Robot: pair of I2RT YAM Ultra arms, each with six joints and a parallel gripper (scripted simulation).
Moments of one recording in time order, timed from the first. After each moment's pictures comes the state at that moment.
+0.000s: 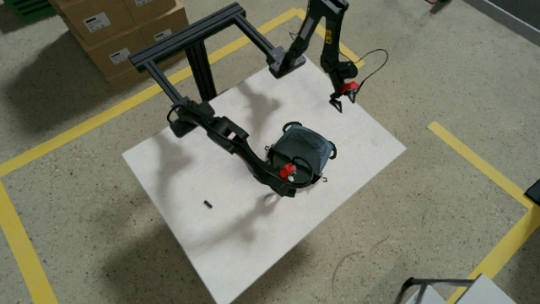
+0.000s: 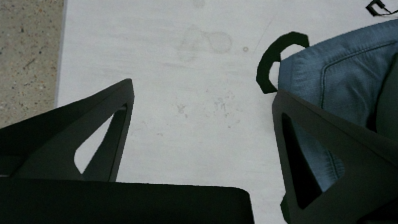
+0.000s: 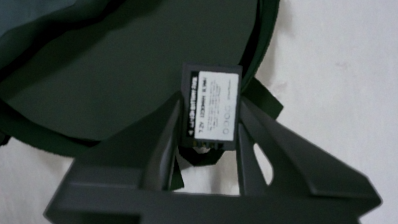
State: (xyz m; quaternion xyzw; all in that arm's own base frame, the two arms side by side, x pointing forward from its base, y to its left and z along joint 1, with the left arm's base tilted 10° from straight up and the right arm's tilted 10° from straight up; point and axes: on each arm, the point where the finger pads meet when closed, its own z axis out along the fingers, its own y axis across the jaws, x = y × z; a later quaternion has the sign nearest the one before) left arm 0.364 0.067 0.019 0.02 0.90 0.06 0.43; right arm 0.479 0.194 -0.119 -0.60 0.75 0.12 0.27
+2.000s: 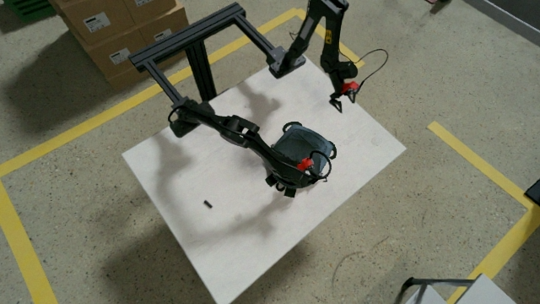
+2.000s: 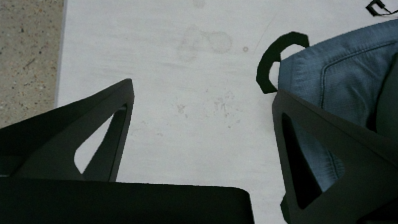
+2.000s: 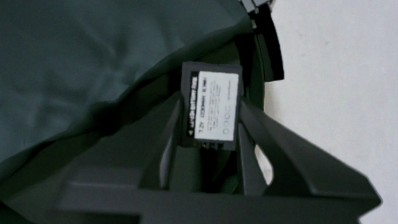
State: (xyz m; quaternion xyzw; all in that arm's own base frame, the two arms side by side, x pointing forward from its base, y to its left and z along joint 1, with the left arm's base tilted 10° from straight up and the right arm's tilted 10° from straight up) left arm 0.364 0.067 0.019 0.02 0.90 0.06 0.43; right arm 0.505 0.274 -0.124 -0.59 0.75 0.12 0.27
